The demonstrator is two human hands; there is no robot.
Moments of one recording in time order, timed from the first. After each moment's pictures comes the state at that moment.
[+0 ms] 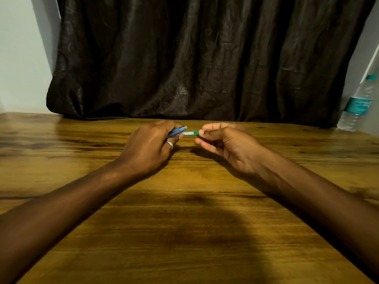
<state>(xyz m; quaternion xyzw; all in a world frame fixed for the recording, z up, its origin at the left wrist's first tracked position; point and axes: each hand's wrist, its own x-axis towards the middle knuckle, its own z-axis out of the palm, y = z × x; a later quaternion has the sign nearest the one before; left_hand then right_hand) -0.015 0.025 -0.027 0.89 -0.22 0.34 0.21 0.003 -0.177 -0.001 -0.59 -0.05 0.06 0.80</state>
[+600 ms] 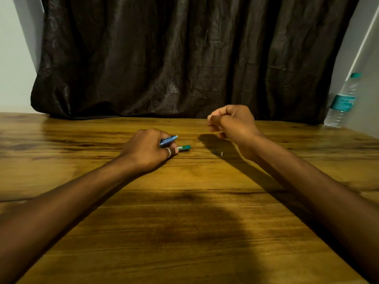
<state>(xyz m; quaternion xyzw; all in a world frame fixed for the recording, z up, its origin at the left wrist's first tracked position) -0.006 0.007 -0.028 0.94 -0.11 0.17 0.27 0.030 -0.206 0.012 -0.81 -0.05 -0.16 0.57</state>
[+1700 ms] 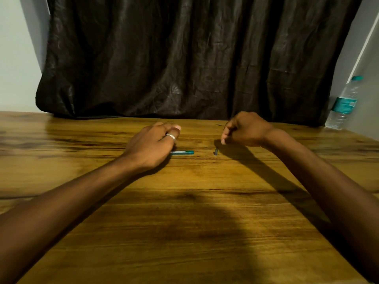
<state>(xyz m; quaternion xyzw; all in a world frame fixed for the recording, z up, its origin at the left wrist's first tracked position) -0.012 0.003 -0.021 0.92 -0.10 0.21 0.31 0.031 -0.241 0.029 -0.97 -0.15 -0.08 0.17</state>
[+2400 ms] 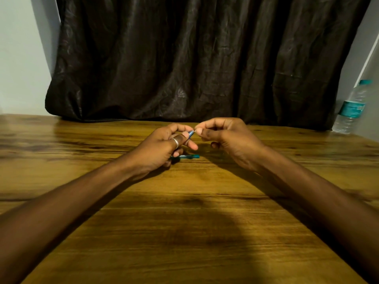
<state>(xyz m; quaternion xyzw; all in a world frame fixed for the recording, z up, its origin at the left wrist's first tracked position) -0.019 0.003 -0.015 0.76 -0.16 0.02 0.63 0.017 -0.191 0.000 -0.75 -0.22 -0.04 0.62</state>
